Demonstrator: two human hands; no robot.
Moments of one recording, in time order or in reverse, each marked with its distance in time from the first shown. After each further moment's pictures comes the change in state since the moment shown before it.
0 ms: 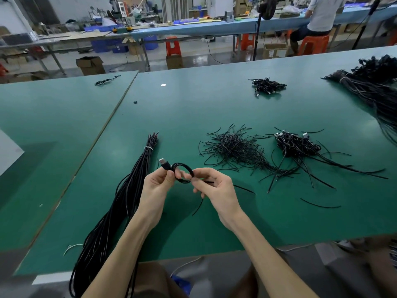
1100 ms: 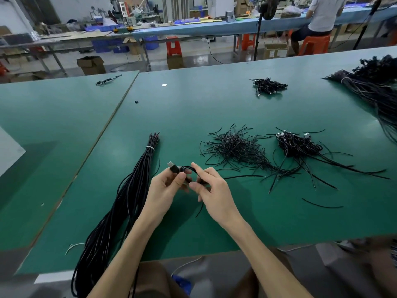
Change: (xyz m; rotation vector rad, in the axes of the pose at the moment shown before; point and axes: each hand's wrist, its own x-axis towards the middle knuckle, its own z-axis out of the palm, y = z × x) left_hand 0.000 -0.011 -0.002 0.176 0.005 -0.039; right_hand -0.004 -0.003 0.008 -0.487 -0.025 -0.117
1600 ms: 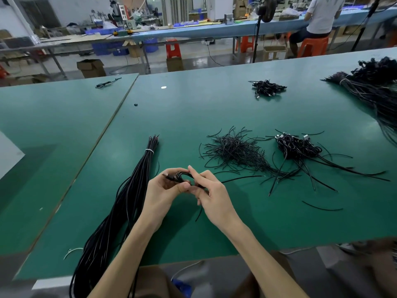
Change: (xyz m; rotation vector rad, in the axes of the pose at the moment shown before) left_hand 0.002 0.002 -0.001 -0.055 0.021 -0.002; right_hand 0.001 0.001 0.001 -0.006 -0.031 -0.053
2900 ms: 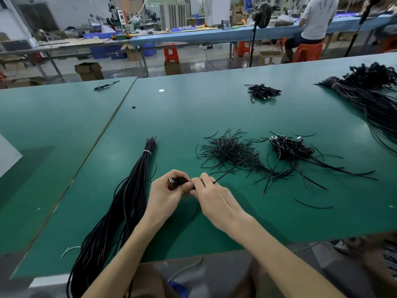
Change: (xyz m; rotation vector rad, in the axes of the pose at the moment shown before) left_hand -0.003 0.007 0.017 0.268 -0.001 0.065; right_hand -0.007 -0.003 -0.020 -0.986 -0.187 -0.240
